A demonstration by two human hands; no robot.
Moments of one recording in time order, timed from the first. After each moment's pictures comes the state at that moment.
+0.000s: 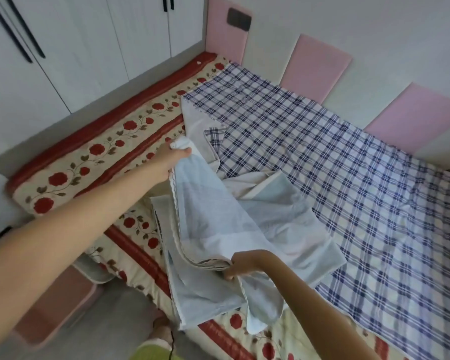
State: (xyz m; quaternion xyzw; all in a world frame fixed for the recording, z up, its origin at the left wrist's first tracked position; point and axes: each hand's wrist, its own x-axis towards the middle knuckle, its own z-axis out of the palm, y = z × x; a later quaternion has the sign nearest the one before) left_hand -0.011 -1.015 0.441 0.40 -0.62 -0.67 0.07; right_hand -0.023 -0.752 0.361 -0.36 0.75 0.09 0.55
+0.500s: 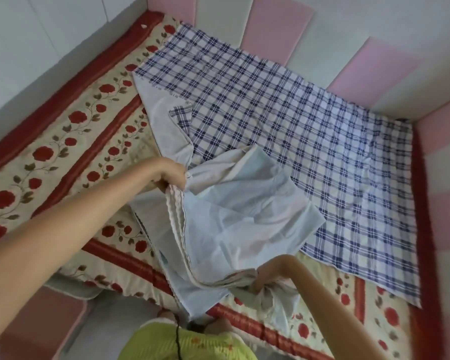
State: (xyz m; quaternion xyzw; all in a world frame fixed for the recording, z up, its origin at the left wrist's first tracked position) left_hand -0.060 -1.025 0.426 0.16 -0.83 -0.32 -0.44; right_hand -0.024 -0.702 0.325 -0.06 0.65 0.02 0.75
